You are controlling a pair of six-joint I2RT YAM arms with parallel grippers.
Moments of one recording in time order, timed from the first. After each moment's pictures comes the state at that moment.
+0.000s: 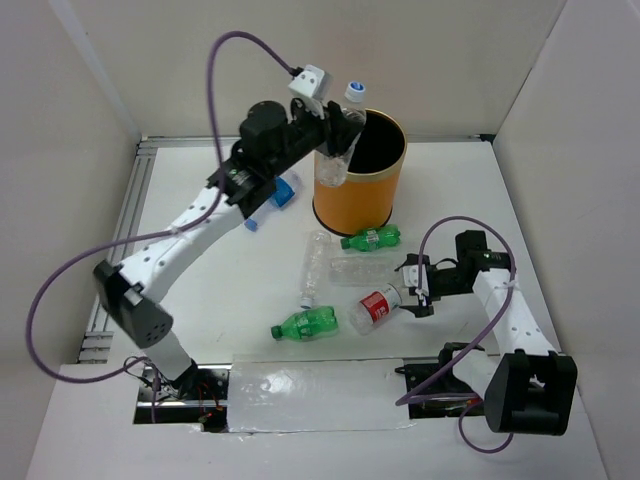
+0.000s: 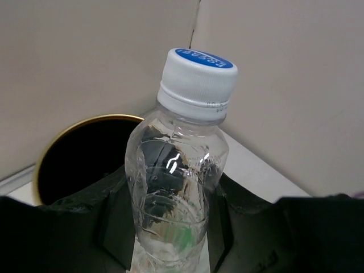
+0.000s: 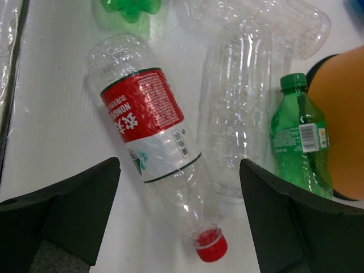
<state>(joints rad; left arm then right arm) -0.68 1.61 1.79 -0.09 0.09 -0.17 -0.09 1.04 0.68 -1.04 -1.00 -1.84</state>
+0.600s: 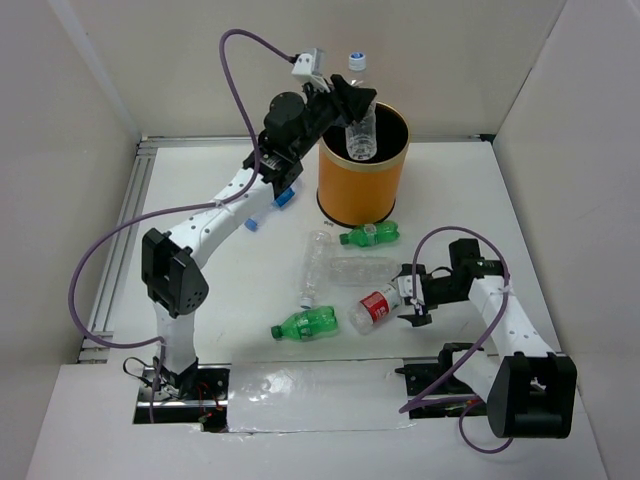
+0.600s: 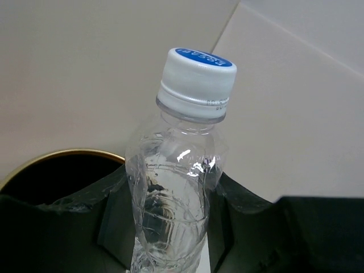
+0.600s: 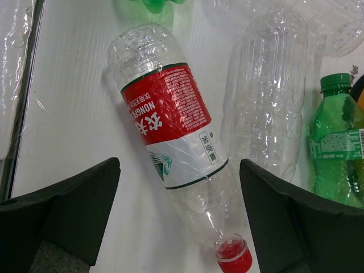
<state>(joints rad) -0.64 1.93 1.96 0.25 0.03 -0.48 -0.04 1.02 0.59 -0.99 -0.96 -1.82</state>
